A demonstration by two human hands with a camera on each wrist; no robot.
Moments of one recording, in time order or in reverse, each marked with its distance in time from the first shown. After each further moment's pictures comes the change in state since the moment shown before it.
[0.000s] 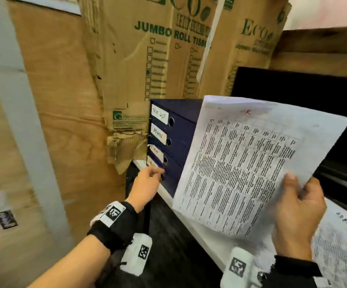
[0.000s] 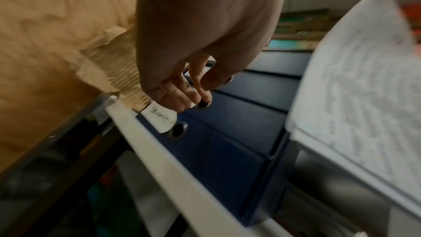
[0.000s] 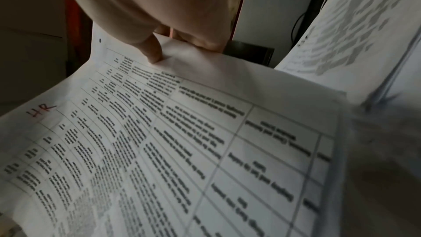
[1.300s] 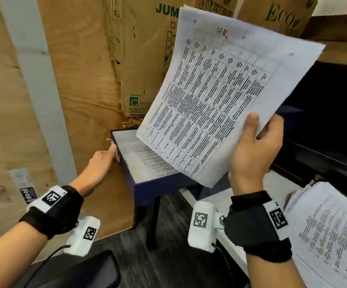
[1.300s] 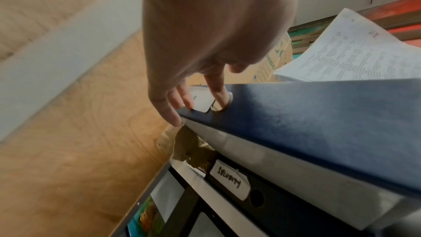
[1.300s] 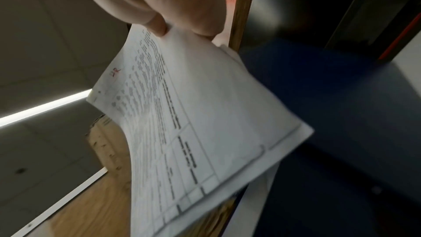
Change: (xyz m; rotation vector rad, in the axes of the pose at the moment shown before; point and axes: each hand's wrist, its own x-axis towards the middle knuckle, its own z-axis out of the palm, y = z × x) left_hand -0.018 -0.035 -0.140 0.134 0.096 -0.088; right_hand -0.030 -0.061 0.108 0.252 -0.148 -0.135
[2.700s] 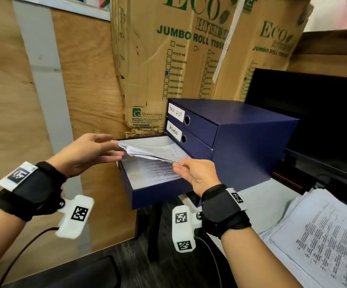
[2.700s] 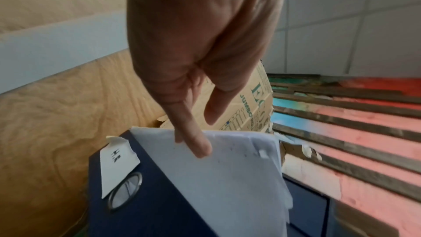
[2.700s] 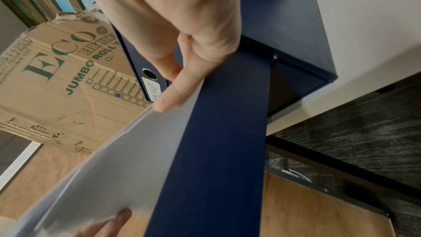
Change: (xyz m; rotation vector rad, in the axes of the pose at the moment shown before) left_hand -0.025 0.086 -0.041 -0.472 -0.092 -0.093; right_hand -0.030 0.039 0.032 0.137 -0.364 1.111
